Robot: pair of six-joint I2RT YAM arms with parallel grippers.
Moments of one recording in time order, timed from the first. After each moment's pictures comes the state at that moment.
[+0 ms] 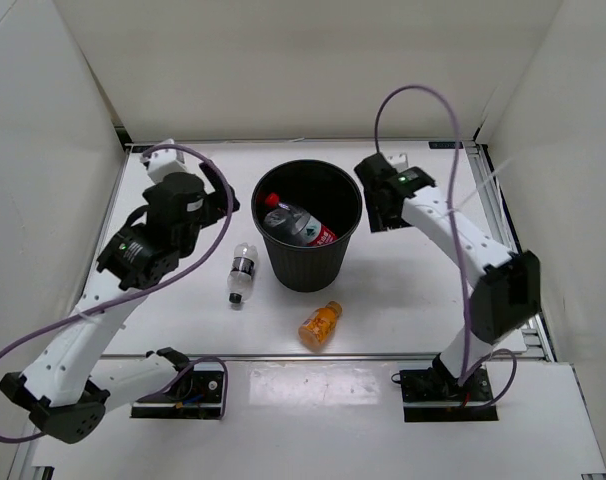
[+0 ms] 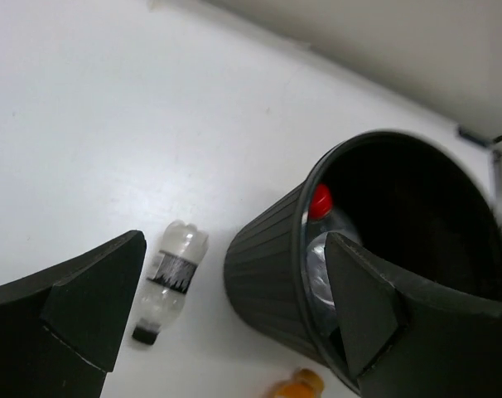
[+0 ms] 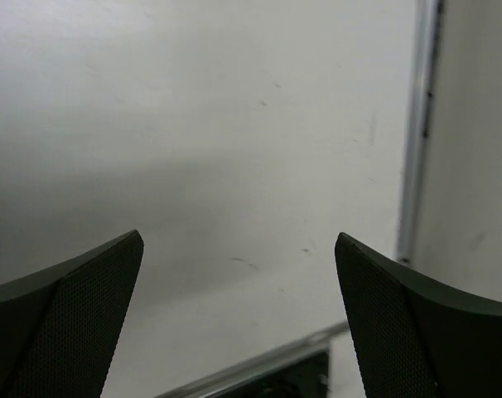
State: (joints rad) left arm -0.61 1.04 1.39 -0.77 -0.60 -0.66; right arm 0.55 1.60 1.54 -1.10 0.57 0.36
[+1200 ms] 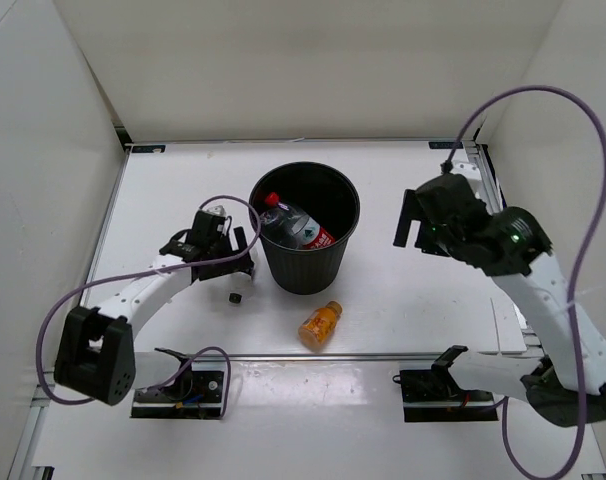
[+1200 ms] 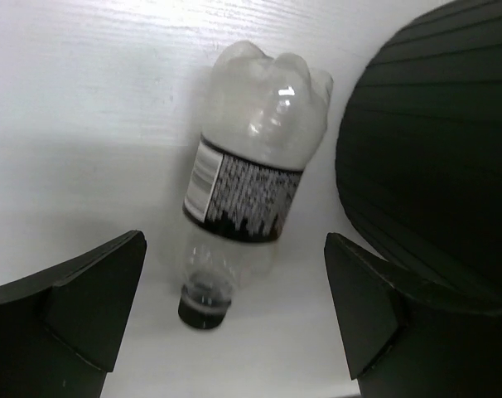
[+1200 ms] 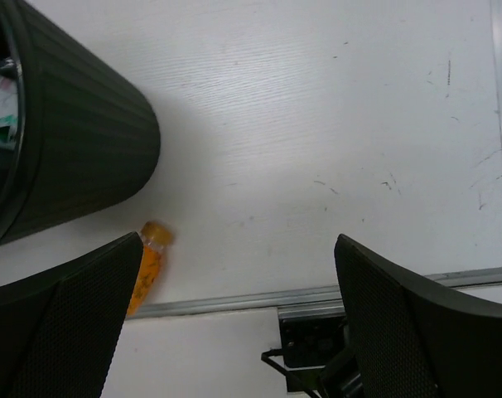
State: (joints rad) left arm -0.34 1.24 0.77 -0.48 -0.03 -0.53; right arm 0.71 1.17 1.61 -1.39 0.50 0.68
